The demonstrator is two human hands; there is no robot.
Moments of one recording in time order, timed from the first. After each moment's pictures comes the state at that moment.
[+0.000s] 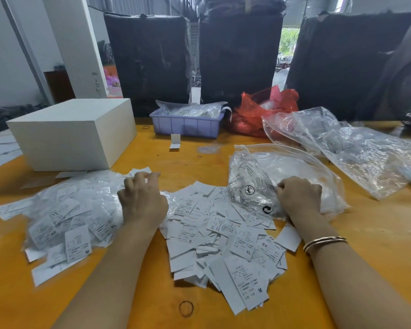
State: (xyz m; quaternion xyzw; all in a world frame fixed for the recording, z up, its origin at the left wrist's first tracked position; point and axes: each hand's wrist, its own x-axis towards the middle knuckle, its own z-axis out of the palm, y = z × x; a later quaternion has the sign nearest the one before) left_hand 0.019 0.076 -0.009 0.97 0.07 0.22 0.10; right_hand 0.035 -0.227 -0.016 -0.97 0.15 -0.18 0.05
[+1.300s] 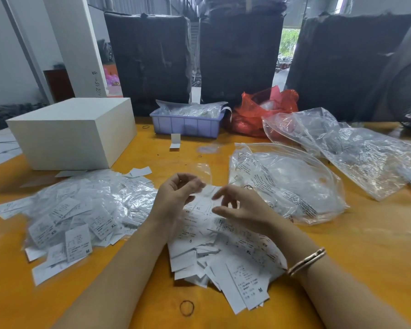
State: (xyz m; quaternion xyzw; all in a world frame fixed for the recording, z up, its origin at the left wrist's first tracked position) left_hand 0.006 0.036 -0.002 0.64 -0.08 0.02 0.76; right_hand -0.004 -0.145 -0.004 -0.89 -0.25 -0.05 0.38
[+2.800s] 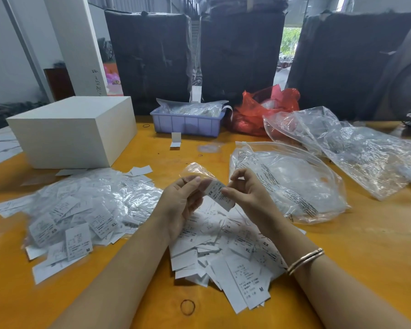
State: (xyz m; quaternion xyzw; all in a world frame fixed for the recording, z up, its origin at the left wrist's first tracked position) left_hand 0.006 0.030 -0.002 0.53 -0.02 -0.07 0.84; right_hand 0.002 -0.141 -0.007 -0.69 -0.17 -0.06 0.70
